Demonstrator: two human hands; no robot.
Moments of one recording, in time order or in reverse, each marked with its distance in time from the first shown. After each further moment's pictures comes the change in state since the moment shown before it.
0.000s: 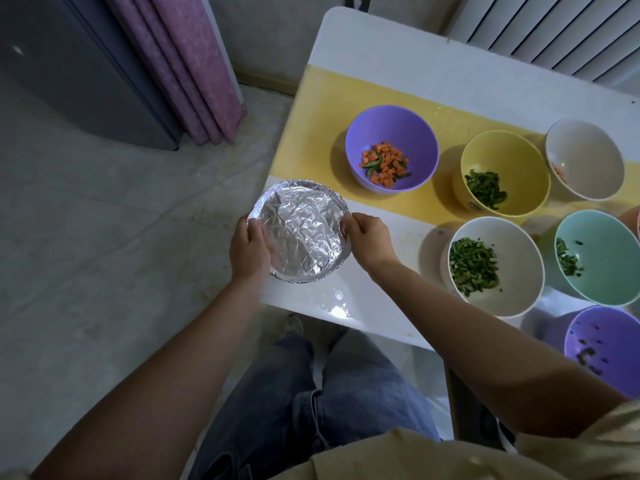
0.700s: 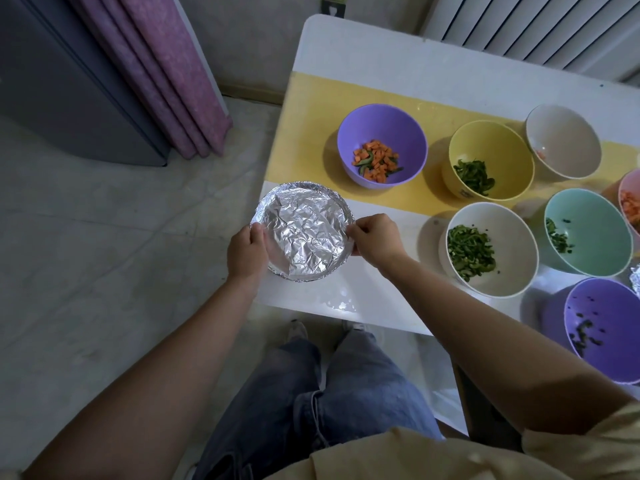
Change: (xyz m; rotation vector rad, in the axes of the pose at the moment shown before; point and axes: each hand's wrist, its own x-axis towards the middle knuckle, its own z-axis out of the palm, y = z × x) left_hand 0.009 0.006 -0.020 0.248 -0.158 0.101; right_hand -0.007 0.003 -0.006 -0.065 0.055 0.103
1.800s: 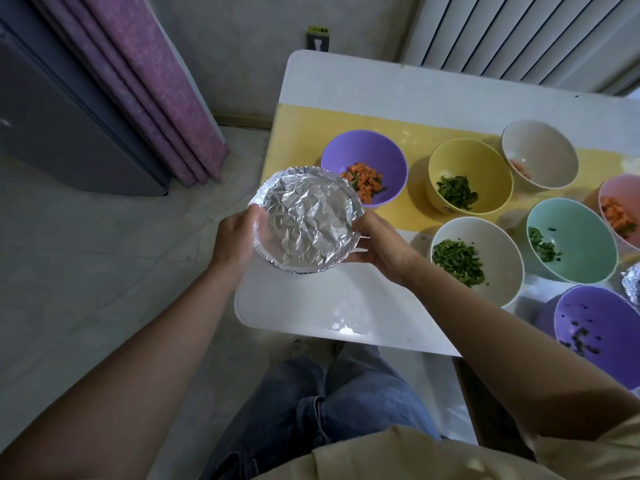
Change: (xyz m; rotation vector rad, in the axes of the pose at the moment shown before) left_hand 0.013 0.068 -0.014 -0.221 -0.097 0.117; right_hand -0.005 -0.014 -0.051 0.733 -0.372 0.003
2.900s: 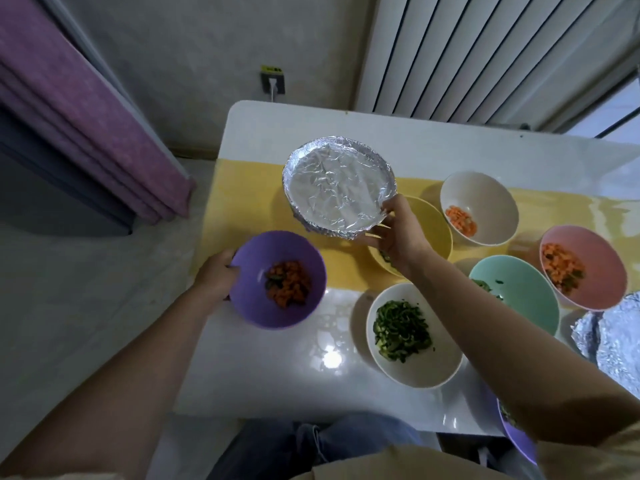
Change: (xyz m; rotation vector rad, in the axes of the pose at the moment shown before) left_hand 0.074 0.024 0.088 0.332 -0.262 -0.238; right_hand 0.052 -0.101 -0.141 0.193 0.313 -0.088
